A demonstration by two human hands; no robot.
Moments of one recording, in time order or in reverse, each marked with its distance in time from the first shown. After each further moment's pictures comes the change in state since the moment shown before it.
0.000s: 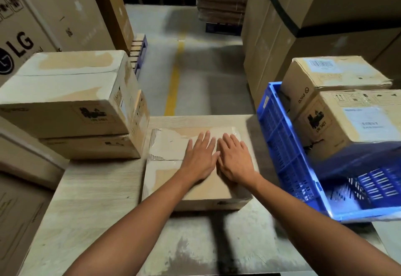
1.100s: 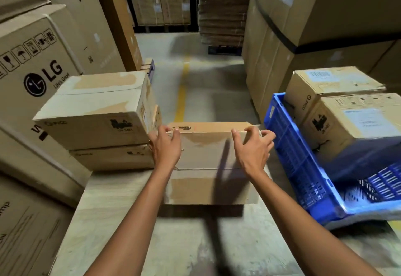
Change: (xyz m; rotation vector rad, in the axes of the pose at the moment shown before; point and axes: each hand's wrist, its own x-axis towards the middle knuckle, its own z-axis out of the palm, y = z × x) left_hand -0.061 -0.087 -0.096 -0.742 0.591 -0.562; right_hand -0.007 -0.058 -0.063 0.597 0.575 0.621
